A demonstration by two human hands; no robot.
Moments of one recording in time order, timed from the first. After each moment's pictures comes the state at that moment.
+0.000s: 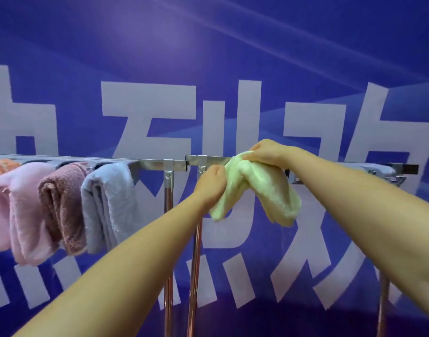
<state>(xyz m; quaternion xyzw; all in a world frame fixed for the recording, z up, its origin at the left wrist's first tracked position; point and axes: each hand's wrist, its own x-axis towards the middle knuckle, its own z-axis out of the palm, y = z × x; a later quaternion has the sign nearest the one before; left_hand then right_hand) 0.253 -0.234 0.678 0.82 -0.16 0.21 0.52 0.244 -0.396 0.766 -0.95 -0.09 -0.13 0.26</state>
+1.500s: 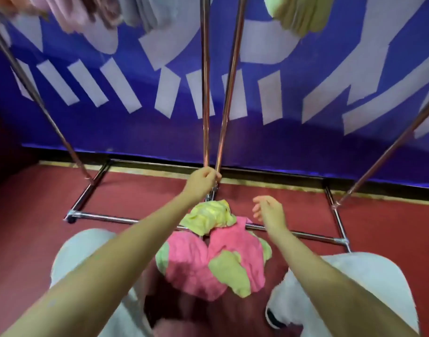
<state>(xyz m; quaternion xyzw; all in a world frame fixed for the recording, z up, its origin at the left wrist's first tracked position) 0.077 -0.151 0.289 0.84 0.06 -0.05 0.53 0.041 -0.348 0.238 -0.76 0.18 0.01 0.62</state>
